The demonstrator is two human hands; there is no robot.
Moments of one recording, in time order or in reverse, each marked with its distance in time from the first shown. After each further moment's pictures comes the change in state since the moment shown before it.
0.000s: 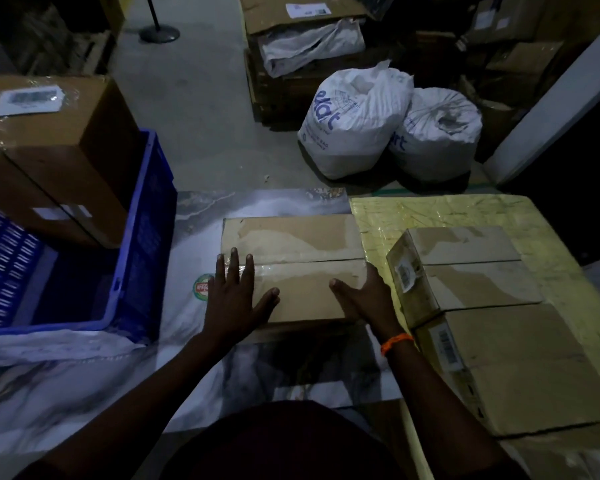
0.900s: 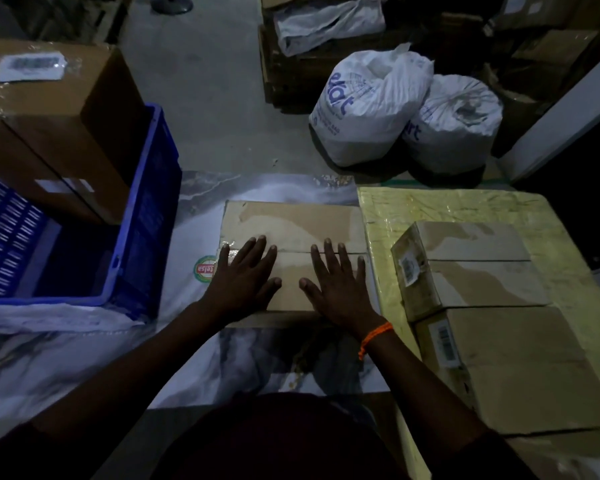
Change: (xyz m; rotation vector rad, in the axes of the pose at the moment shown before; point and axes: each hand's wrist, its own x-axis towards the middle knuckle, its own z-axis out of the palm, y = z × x) left_hand 0.010 0.010 -0.017 0.189 -0.109 0.228; right_hand 0.010 0.019 0.058 -0.710 -0.132 -0.574
